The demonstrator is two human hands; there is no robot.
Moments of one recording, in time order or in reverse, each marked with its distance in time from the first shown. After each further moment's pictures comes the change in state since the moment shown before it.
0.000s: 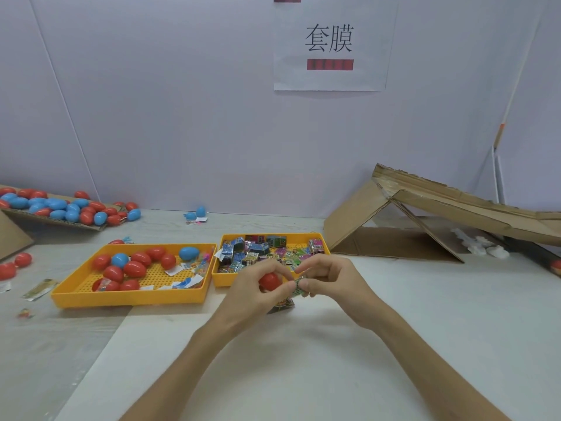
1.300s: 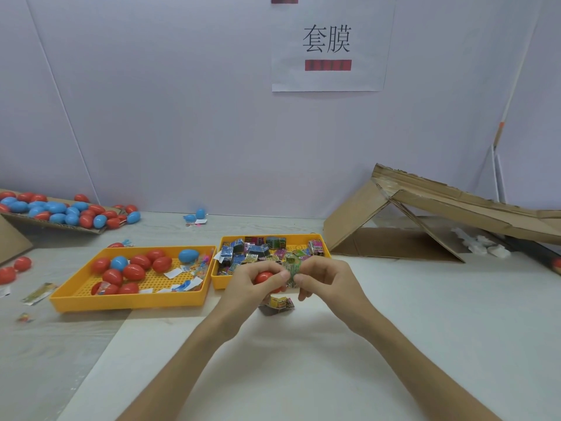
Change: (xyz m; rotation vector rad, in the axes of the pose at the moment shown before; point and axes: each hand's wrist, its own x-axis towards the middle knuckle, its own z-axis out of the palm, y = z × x) left_hand 0.002 0.013 -0.002 -0.379 0.007 -0.259; right_hand 0.000 -0.001 0.016 -0.116 0.127 -0.077
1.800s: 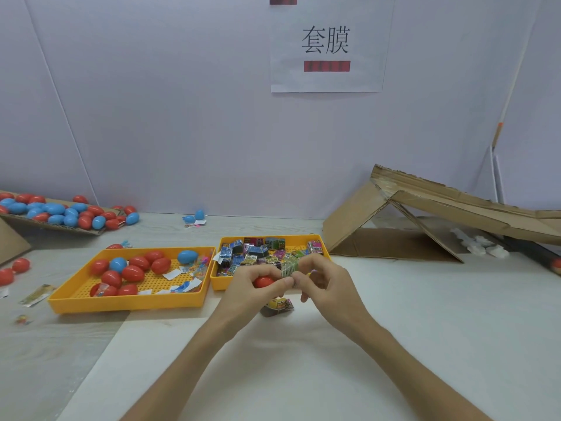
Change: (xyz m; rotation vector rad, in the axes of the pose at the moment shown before) left_hand 0.001 -0.004 -0.002 0.154 0.012 0.091; right_hand -0.004 0.001 0.008 -0.220 0.109 -0.105
